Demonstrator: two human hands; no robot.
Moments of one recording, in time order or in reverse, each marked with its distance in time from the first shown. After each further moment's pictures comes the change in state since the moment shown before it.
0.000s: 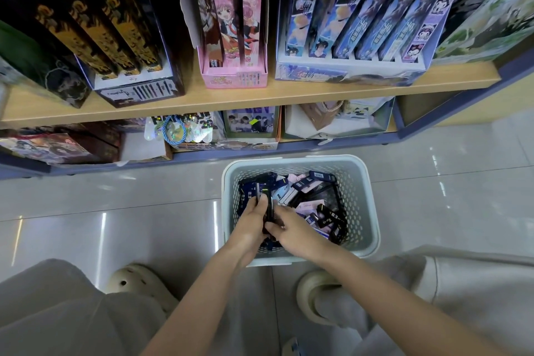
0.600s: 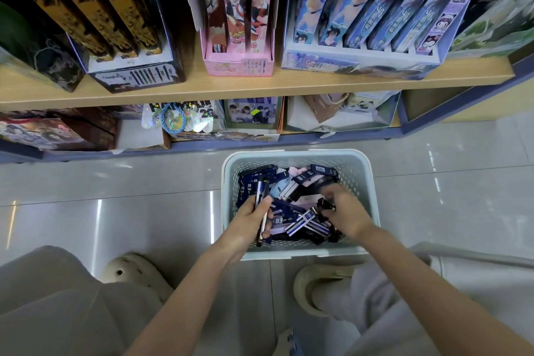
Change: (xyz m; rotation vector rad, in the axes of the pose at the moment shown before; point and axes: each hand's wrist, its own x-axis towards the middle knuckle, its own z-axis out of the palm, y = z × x) left_hand -0.005 -0.002 -0.019 0.262 -0.085 0.064; right_hand -0.001 0.069 -0.071 -0.334 0.265 0.153
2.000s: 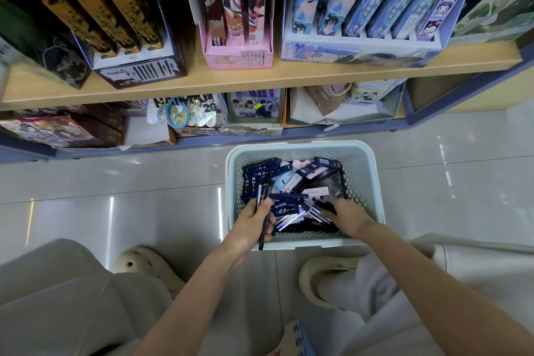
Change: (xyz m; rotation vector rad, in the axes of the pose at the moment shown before) left_hand -0.017 -0.008 0.004 0.019 0.067 -0.053; right_hand 0.004 0.023 0.021 -0.201 -0.230 0.020
